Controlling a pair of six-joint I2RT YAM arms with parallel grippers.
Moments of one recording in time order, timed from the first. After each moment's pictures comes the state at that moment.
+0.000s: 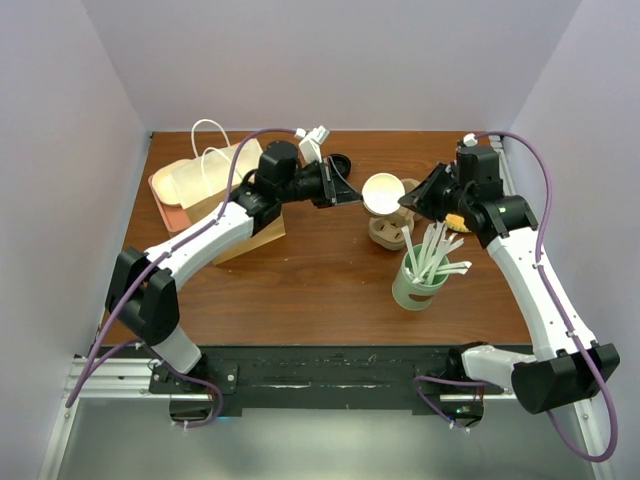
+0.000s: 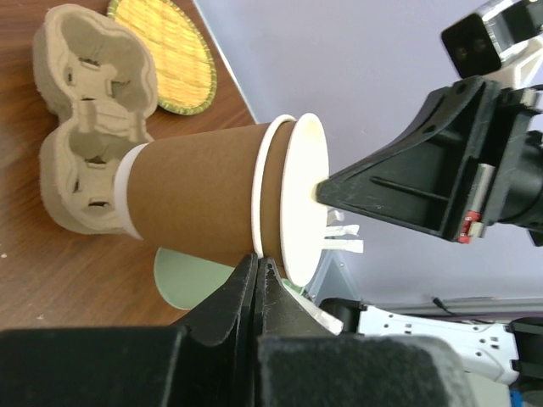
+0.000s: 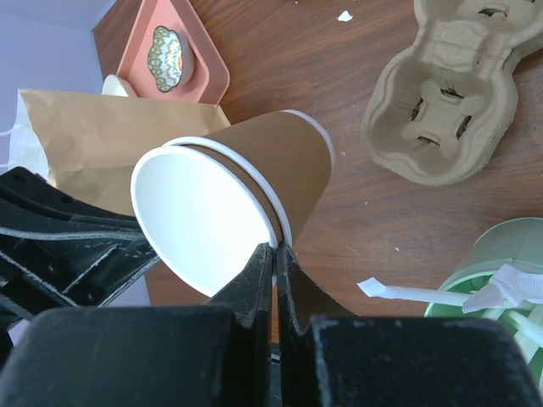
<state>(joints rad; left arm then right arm) -0.61 1.62 1.32 0.05 0.54 -0.83 0.24 1.20 1.32 -0.75 -0.17 0.82</state>
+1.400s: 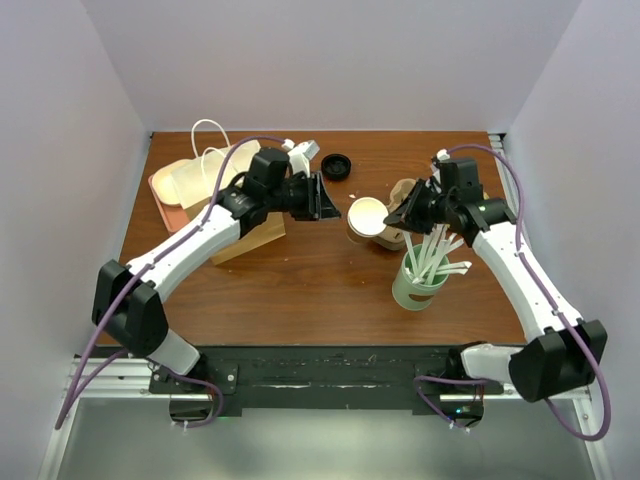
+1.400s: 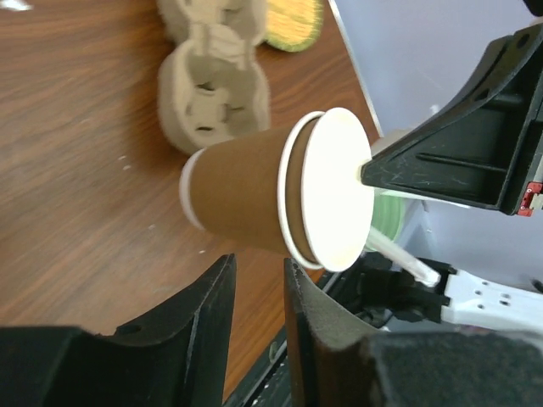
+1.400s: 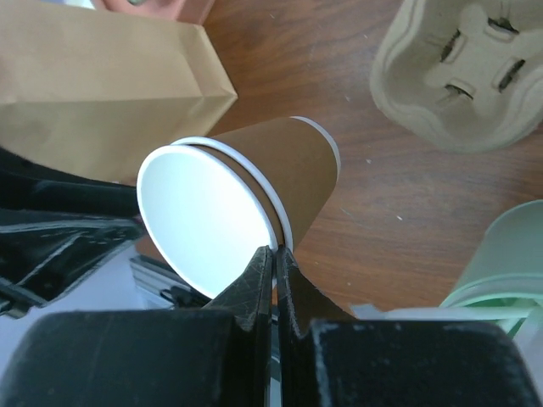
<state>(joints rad) -0.58 1.55 1.31 -0.27 0.48 -0.60 0.25 1.24 1.20 -0.69 -0.33 0.77</state>
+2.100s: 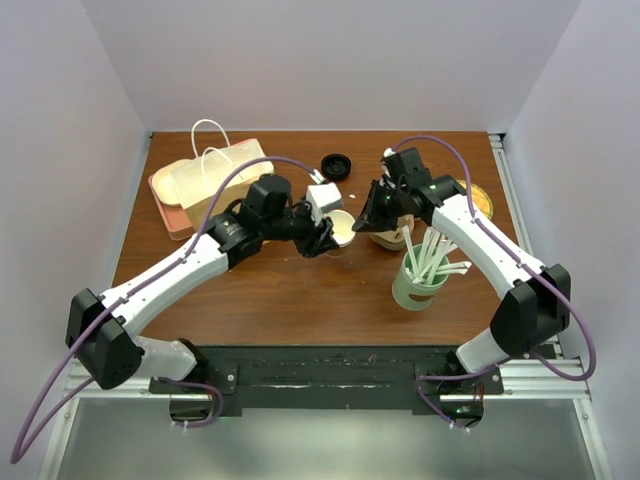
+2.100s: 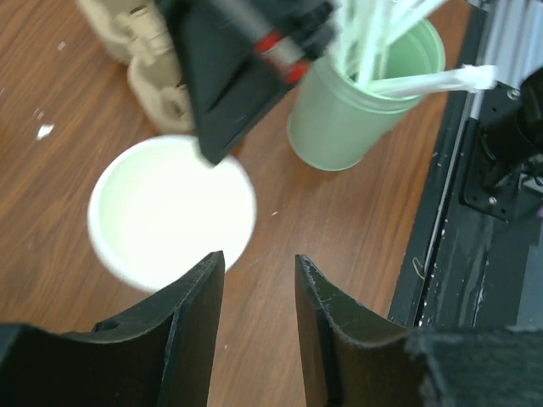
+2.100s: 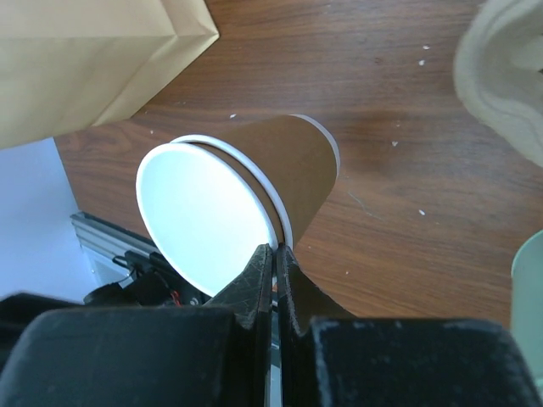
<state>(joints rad) -0.70 1.34 1.15 -0.32 0.47 0.09 0.46 1.52 1.38 -0.78 -0.25 0.72</state>
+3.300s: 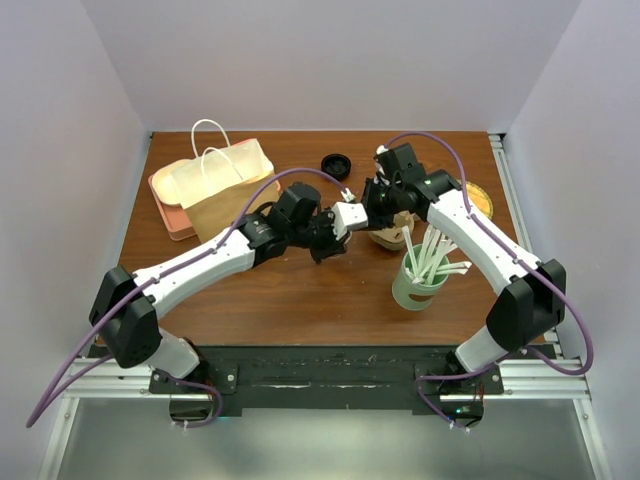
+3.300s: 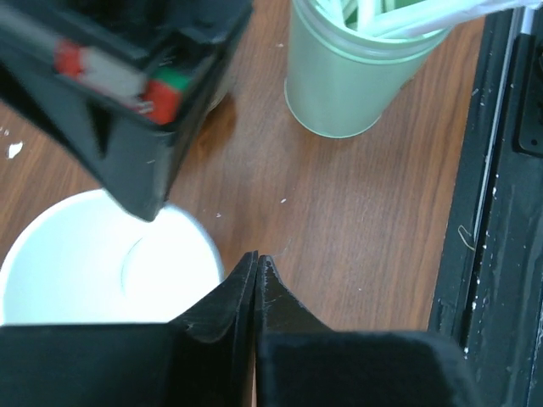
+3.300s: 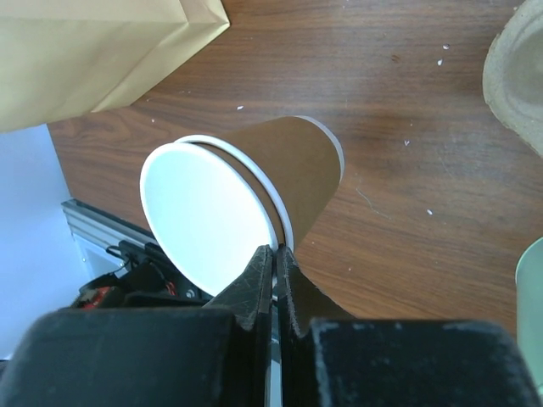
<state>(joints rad) -0.81 1.49 1.19 -0.34 0.39 0.28 0.49 1.56 1.45 -0.82 -0.25 0.70</state>
